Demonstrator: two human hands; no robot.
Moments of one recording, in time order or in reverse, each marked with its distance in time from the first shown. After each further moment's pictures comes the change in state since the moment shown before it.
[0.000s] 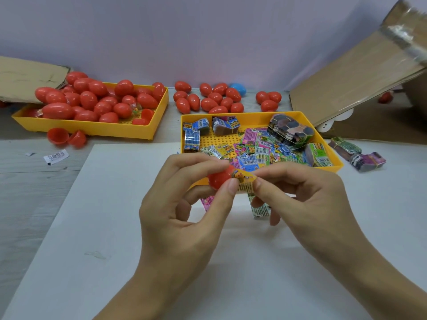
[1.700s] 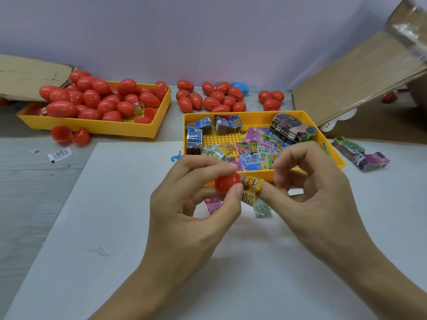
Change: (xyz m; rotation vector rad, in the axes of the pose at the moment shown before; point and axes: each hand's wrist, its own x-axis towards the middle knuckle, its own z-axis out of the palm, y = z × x) left_hand -0.001 -0.002 0.001 -0.029 -0.035 -0.074; right_hand 0.002 0.006 -0.004 -0.132 0.028 -0.103
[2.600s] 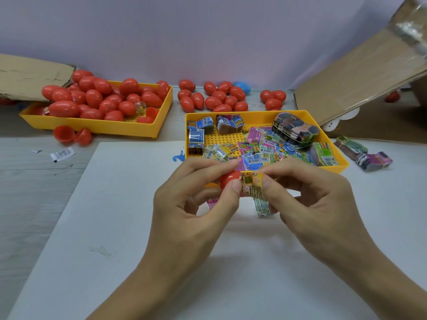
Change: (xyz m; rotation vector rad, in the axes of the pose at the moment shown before) left_hand 0.002 0.003 0.000 -0.087 -0.003 -0.154; right_hand -0.002 -0.004 0.004 0.080 -0.063 -0.046
